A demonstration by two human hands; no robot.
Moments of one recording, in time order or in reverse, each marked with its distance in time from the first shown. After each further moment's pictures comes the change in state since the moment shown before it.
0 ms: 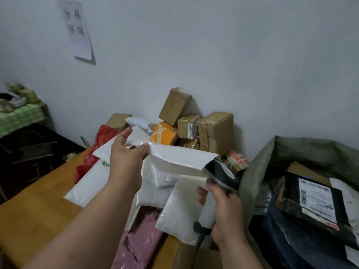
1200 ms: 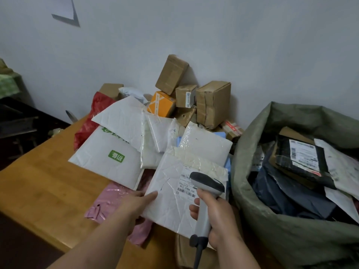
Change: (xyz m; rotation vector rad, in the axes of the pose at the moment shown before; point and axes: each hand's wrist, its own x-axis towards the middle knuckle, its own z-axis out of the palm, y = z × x) left_hand -0.088 -0.116 -0.123 0.533 -0.227 -0.823; right_hand -0.079 0.079 -0.025 -0.146 0.081 0.328
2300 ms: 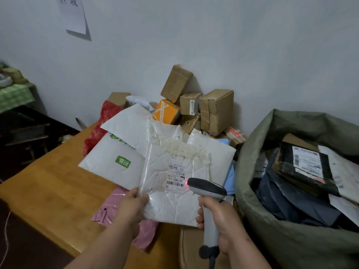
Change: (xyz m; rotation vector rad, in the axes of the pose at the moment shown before) left_hand 0.001 -0.004 -0.004 -0.340 0.052 0.169; right_hand -0.011 -0.019 -0.001 -0.124 -0.123 0.018
